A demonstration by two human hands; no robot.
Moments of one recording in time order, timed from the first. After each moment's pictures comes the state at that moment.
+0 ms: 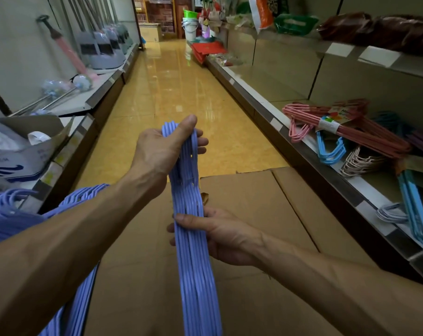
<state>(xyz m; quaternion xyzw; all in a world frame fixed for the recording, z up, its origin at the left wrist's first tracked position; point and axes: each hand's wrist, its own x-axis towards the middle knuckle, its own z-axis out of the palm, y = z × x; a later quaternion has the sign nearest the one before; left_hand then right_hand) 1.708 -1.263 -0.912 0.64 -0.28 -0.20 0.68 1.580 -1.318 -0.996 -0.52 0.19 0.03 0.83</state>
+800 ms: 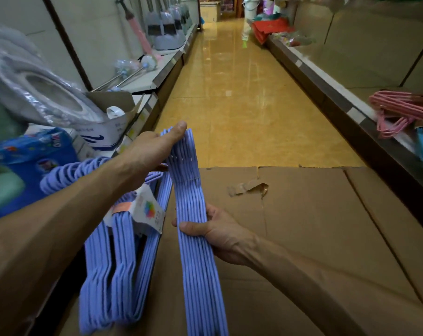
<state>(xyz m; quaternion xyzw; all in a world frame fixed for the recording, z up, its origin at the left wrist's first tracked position) 1.812 -1.149 -0.934 0.82 -0.18 -0.21 0.50 1.679 -1.236 -1.054 -0.57 0.14 0.04 0.81</state>
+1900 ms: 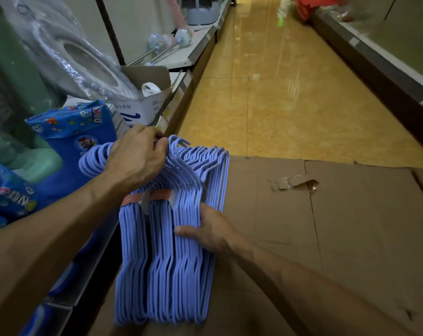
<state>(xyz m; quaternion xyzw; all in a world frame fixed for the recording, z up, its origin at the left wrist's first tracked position) 1.884 -1.057 -0.985 0.96 -0.23 0.05 0.17 1.770 -1.172 -1.115 -0.83 0.12 0.09 0.53</state>
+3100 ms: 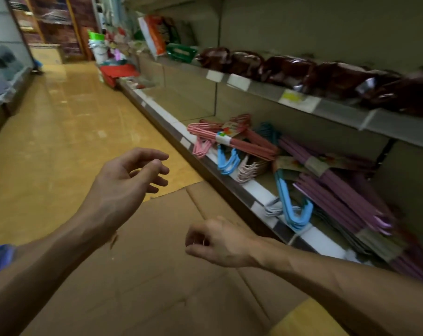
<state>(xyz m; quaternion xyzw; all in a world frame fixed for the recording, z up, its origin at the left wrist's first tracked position) 1.591 -1.341 -0.888 0.65 -0.49 -0.19 0.56 1.423 -1.440 -0.967 -0.94 0.24 -0.02 0.24</state>
